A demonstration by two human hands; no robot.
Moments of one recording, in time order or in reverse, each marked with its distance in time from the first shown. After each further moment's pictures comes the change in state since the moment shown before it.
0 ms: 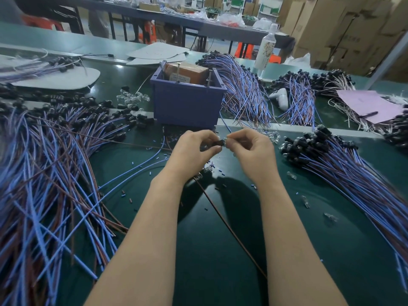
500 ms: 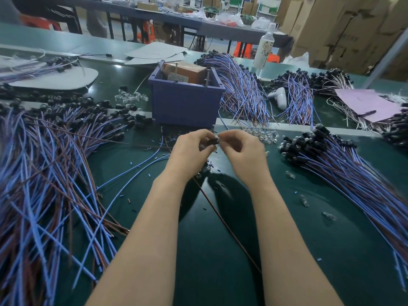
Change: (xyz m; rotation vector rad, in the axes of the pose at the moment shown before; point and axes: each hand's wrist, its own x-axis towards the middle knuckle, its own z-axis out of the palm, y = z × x) left_hand 0.003 -0.004 0.007 0.004 0.030 -0.080; right_hand -0.004 -0.002 0.011 -0.030 -0.041 -0.025
